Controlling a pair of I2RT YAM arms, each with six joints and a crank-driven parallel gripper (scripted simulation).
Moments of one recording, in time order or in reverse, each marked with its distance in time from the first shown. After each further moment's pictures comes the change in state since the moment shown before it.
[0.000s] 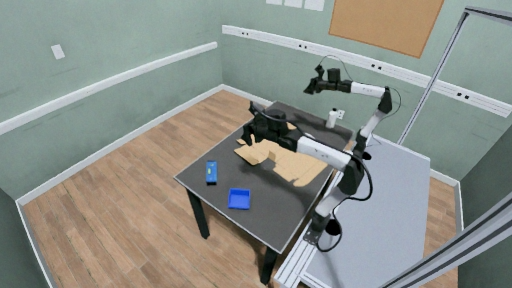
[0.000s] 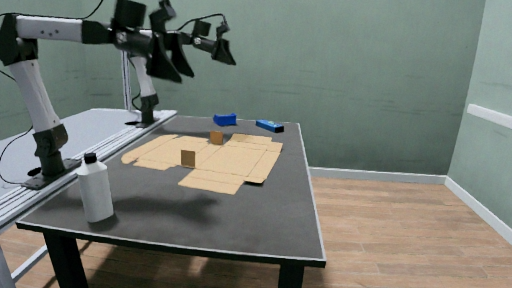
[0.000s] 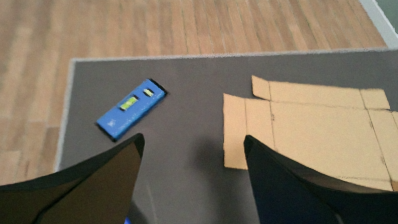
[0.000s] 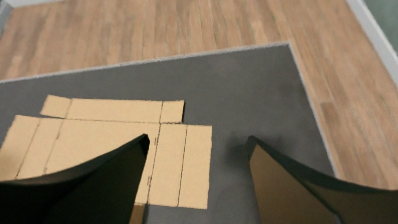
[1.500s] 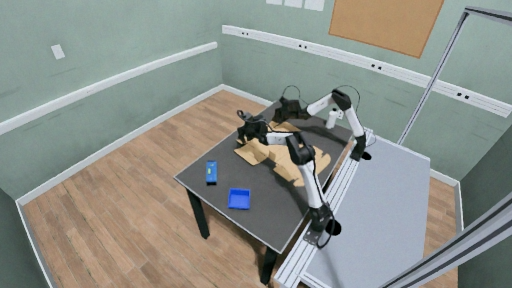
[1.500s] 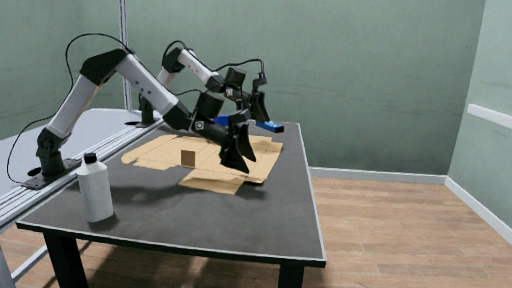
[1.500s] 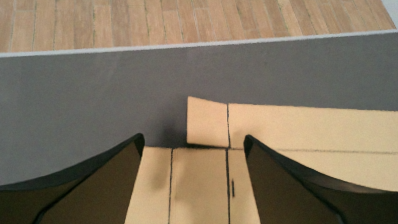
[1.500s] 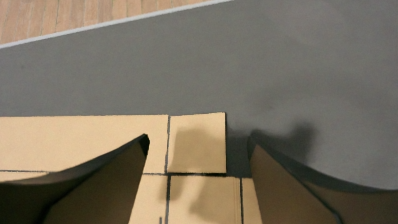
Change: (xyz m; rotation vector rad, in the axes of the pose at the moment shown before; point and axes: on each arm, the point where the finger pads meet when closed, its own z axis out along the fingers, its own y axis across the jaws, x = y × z) left arm 0.160 -0.145 0.250 0.048 0.083 -0.013; right arm 0.203 0.069 0.219 0.058 0.086 0.021
